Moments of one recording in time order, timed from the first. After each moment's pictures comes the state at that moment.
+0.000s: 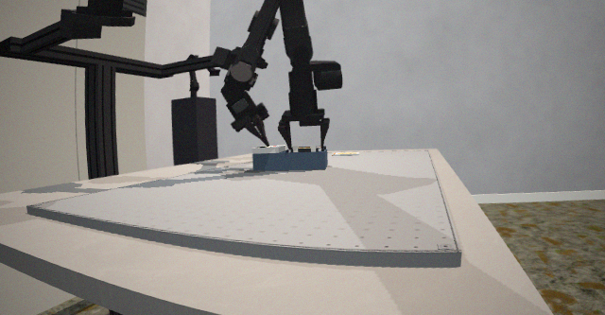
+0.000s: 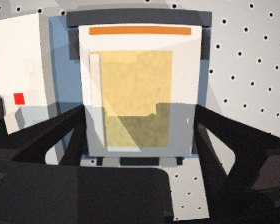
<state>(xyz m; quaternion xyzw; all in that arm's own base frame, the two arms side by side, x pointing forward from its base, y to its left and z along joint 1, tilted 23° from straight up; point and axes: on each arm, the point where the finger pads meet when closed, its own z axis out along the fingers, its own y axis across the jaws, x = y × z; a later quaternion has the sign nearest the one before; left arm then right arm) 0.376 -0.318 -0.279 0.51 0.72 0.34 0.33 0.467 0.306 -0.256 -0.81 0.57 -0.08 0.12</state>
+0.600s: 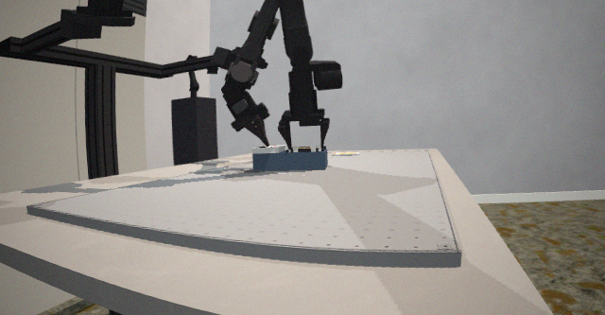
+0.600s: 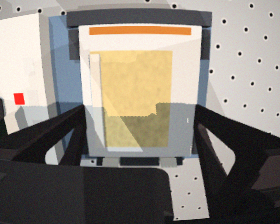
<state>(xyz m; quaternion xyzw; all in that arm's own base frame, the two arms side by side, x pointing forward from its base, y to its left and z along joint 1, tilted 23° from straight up) 0.376 -0.318 -0.279 0.52 0.72 0.35 0.31 0.467 0.306 -0.256 -0.81 0.57 -0.08 0.12</state>
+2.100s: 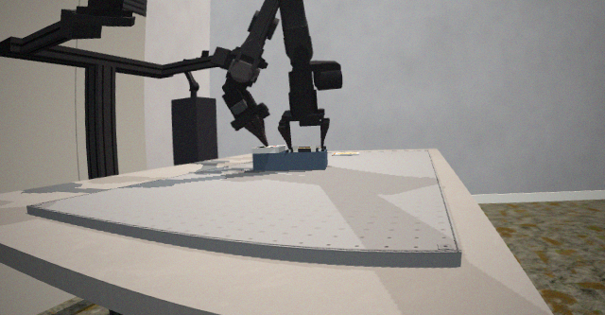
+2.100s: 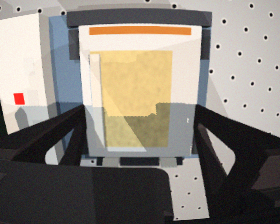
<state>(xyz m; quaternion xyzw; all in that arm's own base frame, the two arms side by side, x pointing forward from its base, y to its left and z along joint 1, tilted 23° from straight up) 0.373 -0.318 -0.280 0.54 0.71 0.35 0.28 0.467 0.306 -0.256 -0.81 0.57 -0.08 0.12</state>
